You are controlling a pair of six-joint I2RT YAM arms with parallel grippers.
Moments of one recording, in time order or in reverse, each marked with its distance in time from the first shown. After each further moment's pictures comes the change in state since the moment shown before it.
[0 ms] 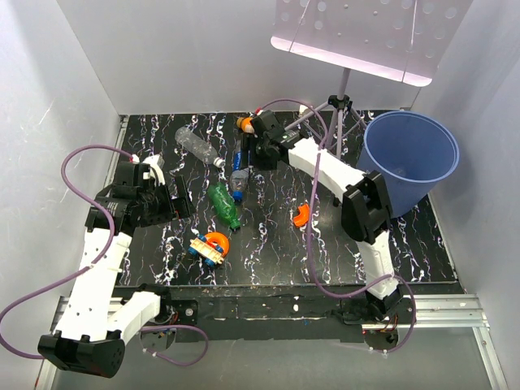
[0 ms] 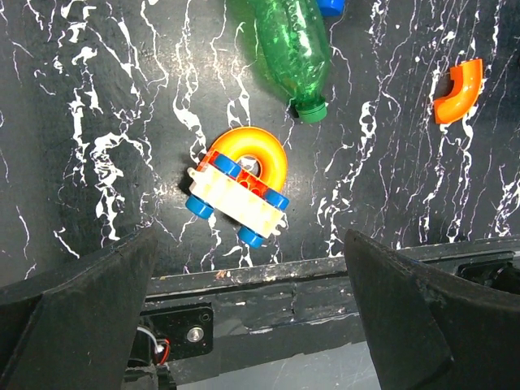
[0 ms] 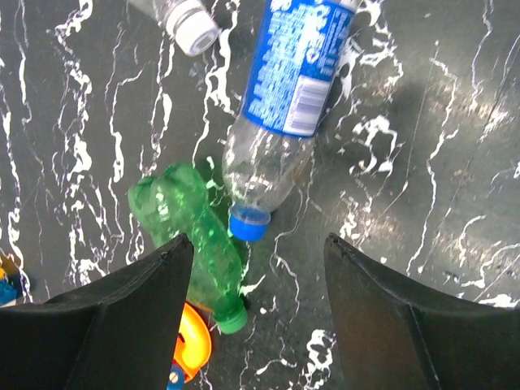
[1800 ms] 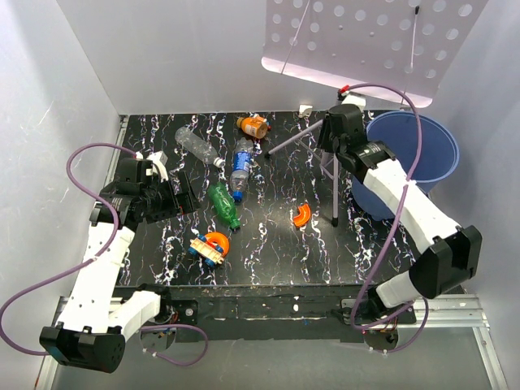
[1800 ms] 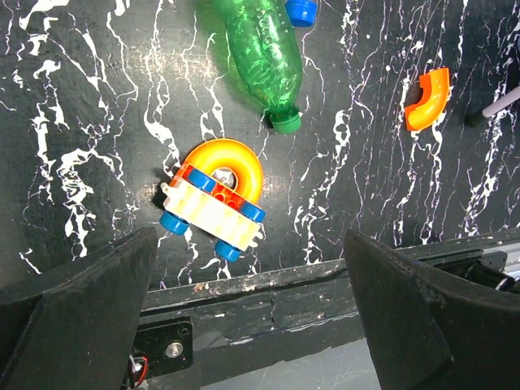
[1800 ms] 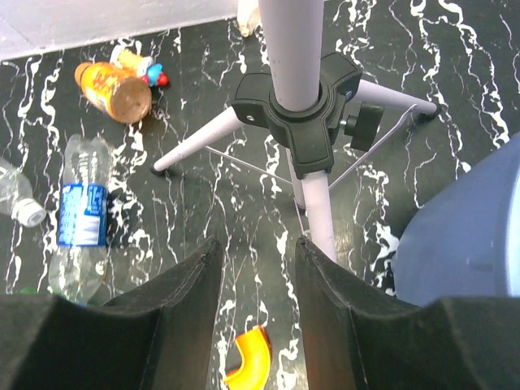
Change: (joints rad) left arm 0.000 0.033 -0.019 0.067 0.059 -0.040; right arm -0.224 -0.640 -0.495 0.178 0.437 -0.218
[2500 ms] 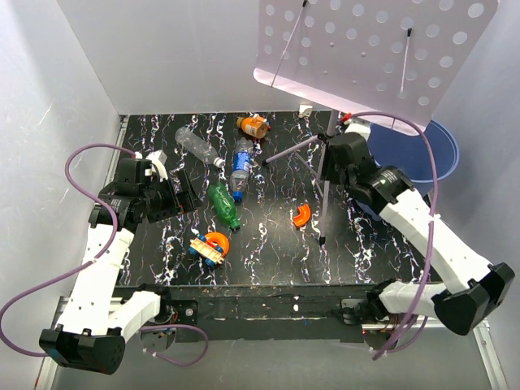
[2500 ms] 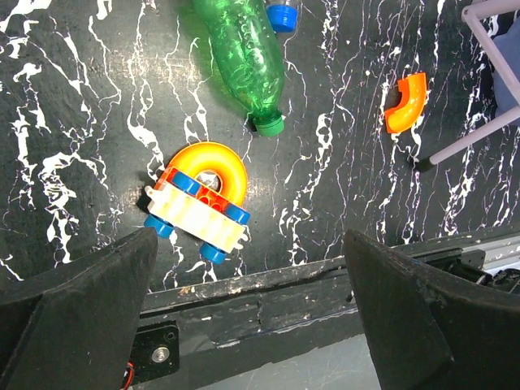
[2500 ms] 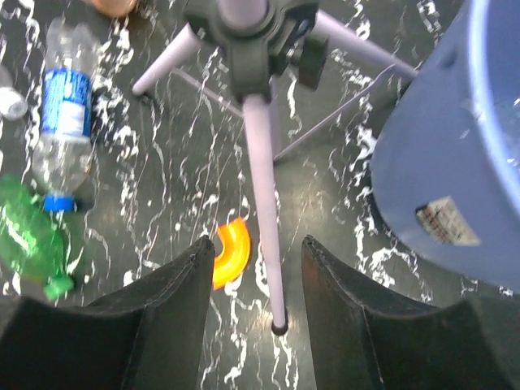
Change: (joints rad) left arm 0.000 -0.011 0.000 0.017 0.027 -0.028; right arm 0.171 -0.251 -0.117 -0.287 0.073 0.082
